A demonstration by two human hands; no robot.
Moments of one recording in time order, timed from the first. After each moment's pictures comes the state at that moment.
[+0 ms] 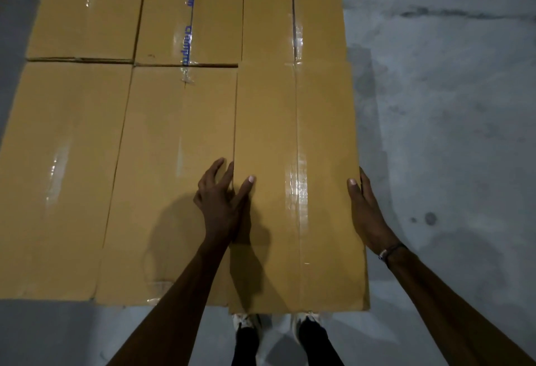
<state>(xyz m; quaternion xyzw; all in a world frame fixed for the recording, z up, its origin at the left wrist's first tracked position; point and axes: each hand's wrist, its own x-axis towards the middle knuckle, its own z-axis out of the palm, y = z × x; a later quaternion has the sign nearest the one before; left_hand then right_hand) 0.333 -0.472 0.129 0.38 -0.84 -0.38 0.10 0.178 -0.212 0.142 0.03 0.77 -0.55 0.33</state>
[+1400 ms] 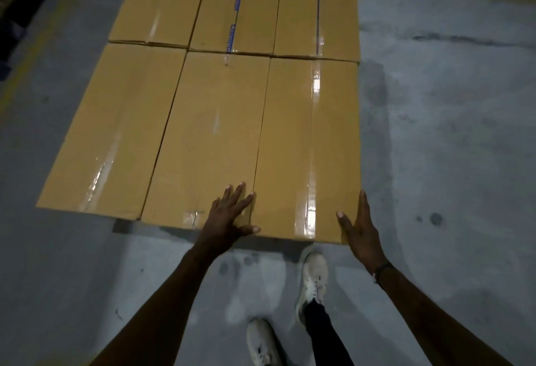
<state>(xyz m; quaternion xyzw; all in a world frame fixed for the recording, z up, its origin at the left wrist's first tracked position) 0.513 -0.440 0.120 0.20 -0.91 -0.36 -0.11 0.325 -0.134 0.135 -0.08 0.85 -0.44 0.29</state>
